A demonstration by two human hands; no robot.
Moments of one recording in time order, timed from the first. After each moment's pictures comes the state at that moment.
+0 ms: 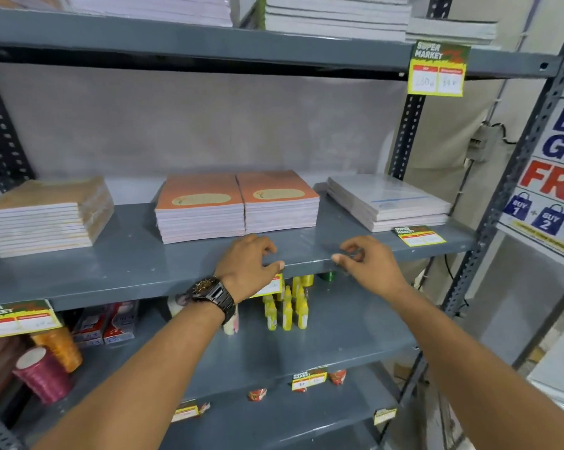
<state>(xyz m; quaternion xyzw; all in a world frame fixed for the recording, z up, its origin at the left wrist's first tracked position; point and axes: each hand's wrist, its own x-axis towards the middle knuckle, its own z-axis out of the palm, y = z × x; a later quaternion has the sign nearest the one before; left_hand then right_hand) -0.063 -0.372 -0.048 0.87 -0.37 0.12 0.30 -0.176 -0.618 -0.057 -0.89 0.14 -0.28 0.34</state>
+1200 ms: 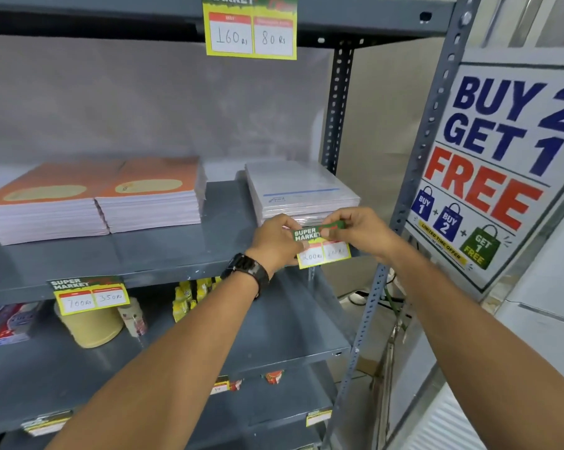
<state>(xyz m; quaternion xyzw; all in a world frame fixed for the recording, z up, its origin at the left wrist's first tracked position) -0.137 -0.707 -0.038 0.78 -0.20 -0.11 0.59 -0.199 -0.896 -0.027 -0.82 0.06 -0.12 0.56</state>
